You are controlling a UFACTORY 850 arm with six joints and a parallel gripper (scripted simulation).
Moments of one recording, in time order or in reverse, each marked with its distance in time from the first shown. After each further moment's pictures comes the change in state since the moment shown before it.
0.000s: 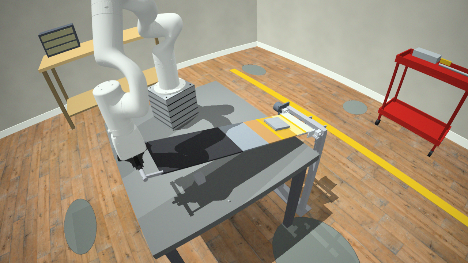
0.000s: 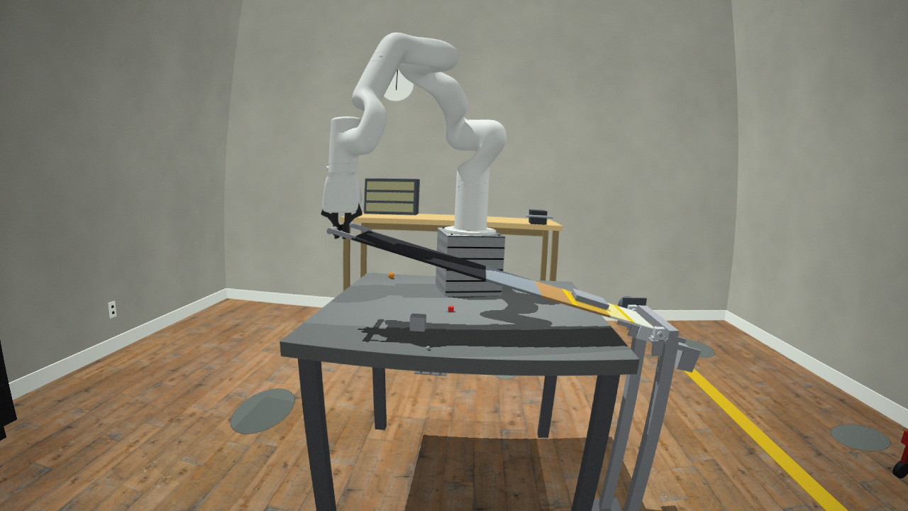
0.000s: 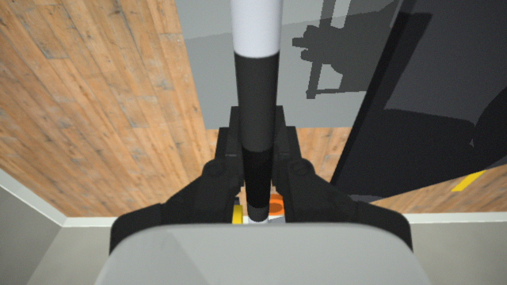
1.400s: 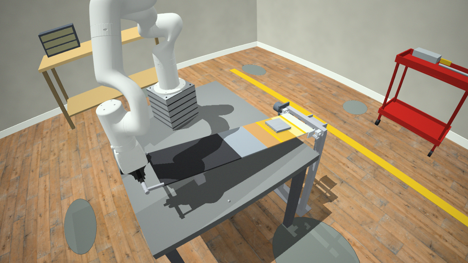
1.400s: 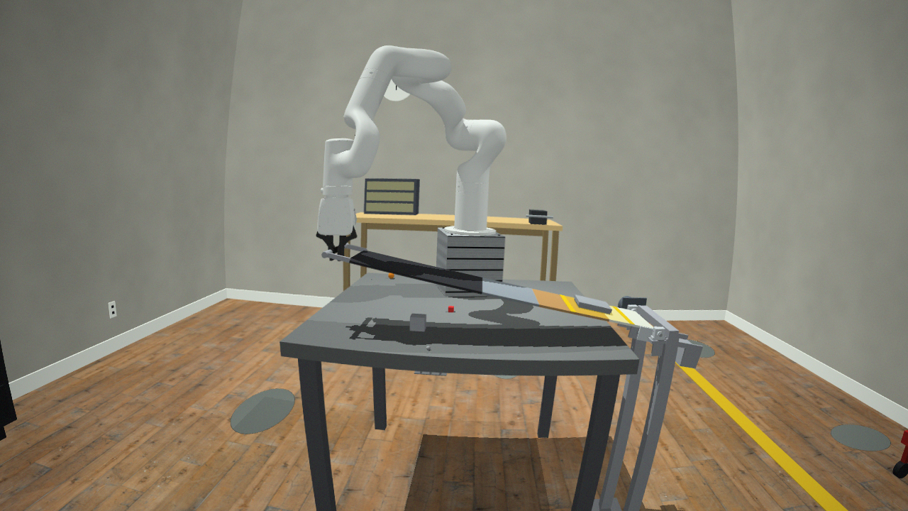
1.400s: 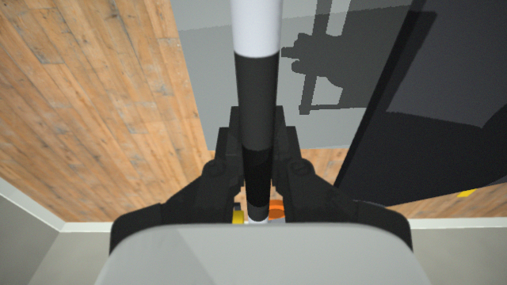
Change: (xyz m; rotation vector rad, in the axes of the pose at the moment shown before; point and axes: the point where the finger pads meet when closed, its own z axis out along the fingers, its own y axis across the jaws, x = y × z) arm 0.000 -0.014 0.061 0.001 -0.001 0.000
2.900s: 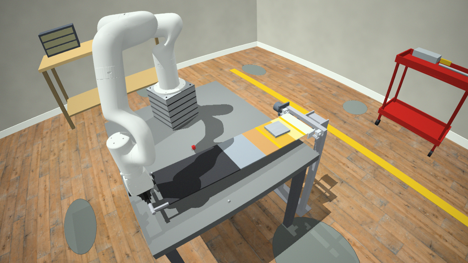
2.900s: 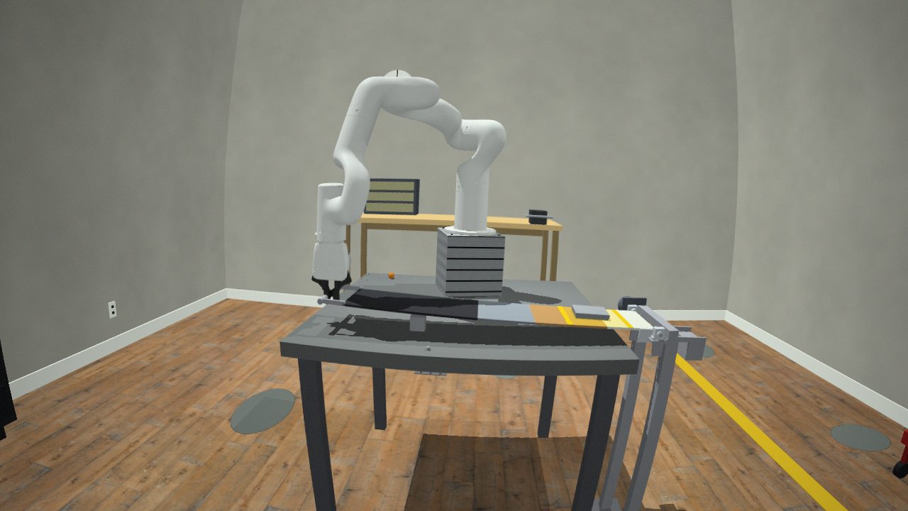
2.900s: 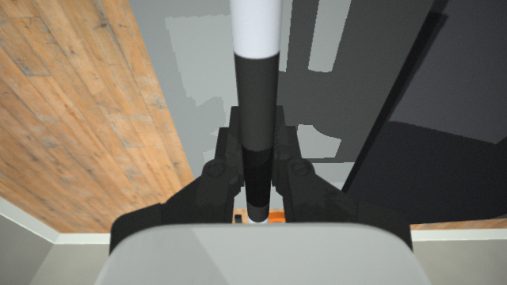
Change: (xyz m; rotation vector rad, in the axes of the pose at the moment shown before) arm 0.000 -0.015 0.124 0.000 0.000 0.000
